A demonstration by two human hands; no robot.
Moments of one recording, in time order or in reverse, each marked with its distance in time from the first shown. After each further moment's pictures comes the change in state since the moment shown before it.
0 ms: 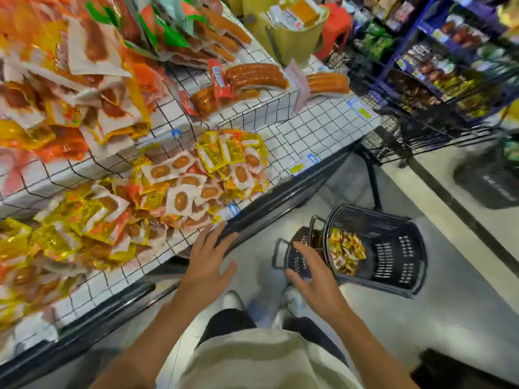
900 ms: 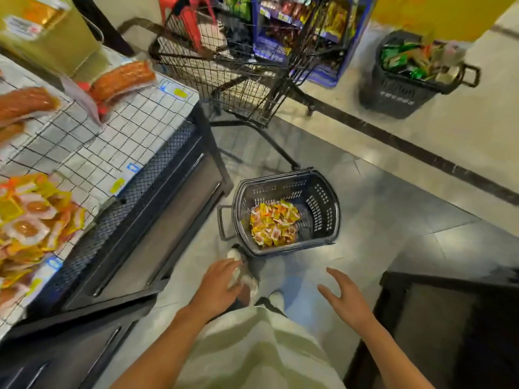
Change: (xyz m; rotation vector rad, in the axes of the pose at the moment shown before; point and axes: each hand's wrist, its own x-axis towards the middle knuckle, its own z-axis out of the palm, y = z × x) left_hand 0.063 0.259 0.274 0.144 -0.672 0.058; right_hand -0.168 0.341 -0.209 0.132 0.186 0.579
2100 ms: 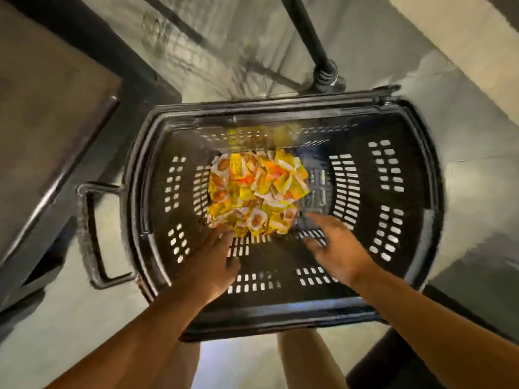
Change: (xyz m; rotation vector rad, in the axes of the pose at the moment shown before) left_hand 0.446 -0.135 0.256 -0.085 -0.284 -0.290; right_hand 0.524 0.125 0.117 -0.191 -0.282 -0.122
